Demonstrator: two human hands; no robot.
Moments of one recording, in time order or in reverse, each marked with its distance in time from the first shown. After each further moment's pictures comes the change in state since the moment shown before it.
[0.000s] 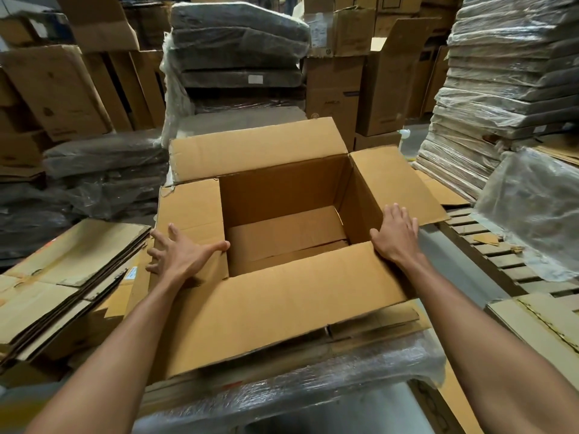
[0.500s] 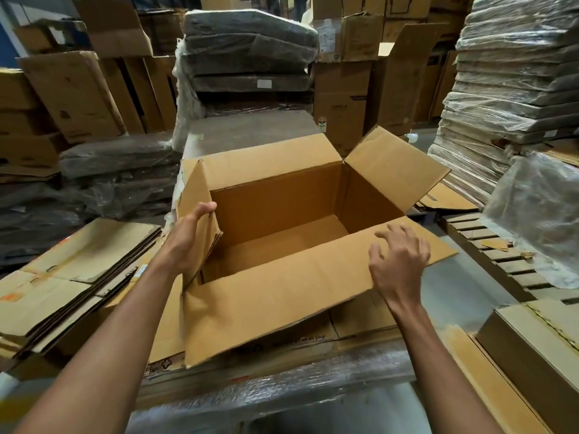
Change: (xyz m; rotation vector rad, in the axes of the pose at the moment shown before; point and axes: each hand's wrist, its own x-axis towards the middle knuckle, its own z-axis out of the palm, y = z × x) left_hand -0.024 0.010 -0.053 -0.818 -0.303 0.077; right_hand -0.104 -0.033 -0.001 0.291 0.466 -0.096
